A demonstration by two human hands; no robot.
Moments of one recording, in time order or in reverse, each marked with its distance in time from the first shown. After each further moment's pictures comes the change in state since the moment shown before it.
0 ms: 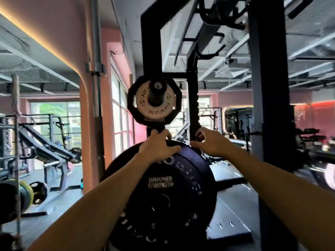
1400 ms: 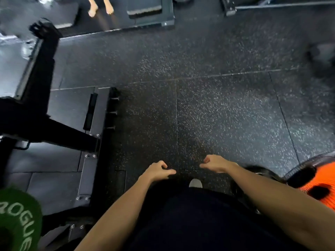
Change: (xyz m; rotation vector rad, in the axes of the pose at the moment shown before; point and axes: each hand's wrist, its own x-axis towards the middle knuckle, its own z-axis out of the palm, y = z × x) left_hand -0.675 0.340 0.427 0.100 -1.856 0.548; right_hand -0.976 0.207 0.058 0.470 -0.428 1.831
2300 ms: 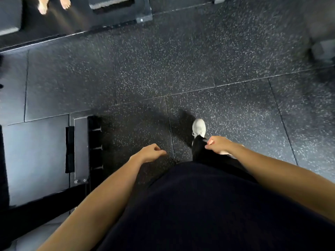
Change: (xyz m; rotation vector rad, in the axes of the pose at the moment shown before) left_hand 0.278 0.231 -0.355 0.156 -0.100 0.042; right_hand 0.249 -0.100 -0.378 0.064 0.092 0.112
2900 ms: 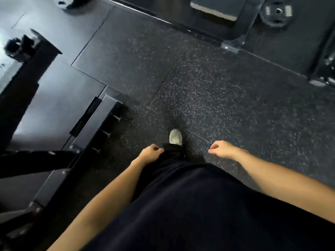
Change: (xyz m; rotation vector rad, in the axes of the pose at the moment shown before) left_hand 0.110 0.057 -0.214 -0.750 0.301 -0.322; right_hand 0.234 -0.247 -0.287 -0.414 -0.184 -0.196
